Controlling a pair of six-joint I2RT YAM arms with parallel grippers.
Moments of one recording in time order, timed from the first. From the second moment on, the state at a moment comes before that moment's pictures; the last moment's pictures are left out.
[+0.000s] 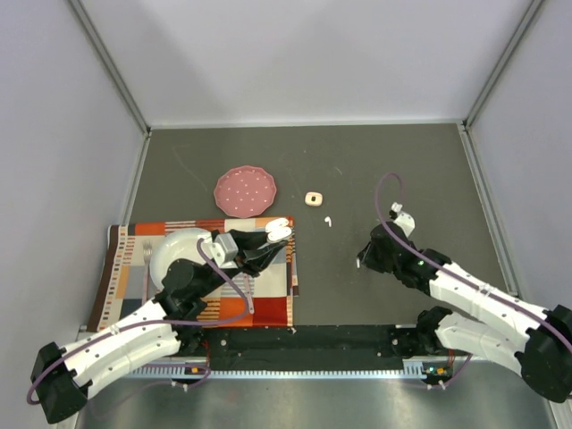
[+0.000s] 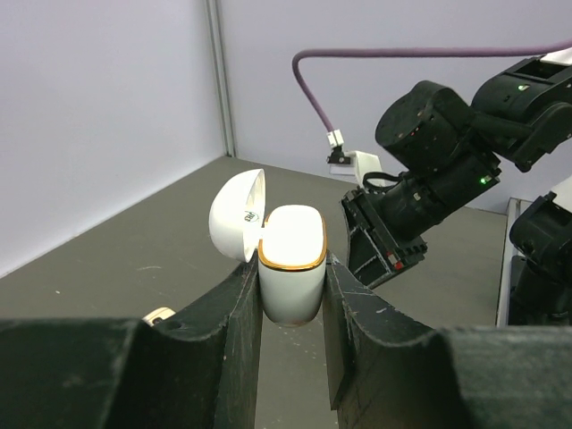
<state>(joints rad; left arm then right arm) -0.88 0.57 0.28 0.64 0.18 -0.03 0.70 0.96 0.52 -0.41 0.28 0.95</state>
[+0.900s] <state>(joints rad) -0.88 0.58 0.28 0.63 0.17 -0.03 0.70 1.27 0.58 -0.43 0.35 0.97</state>
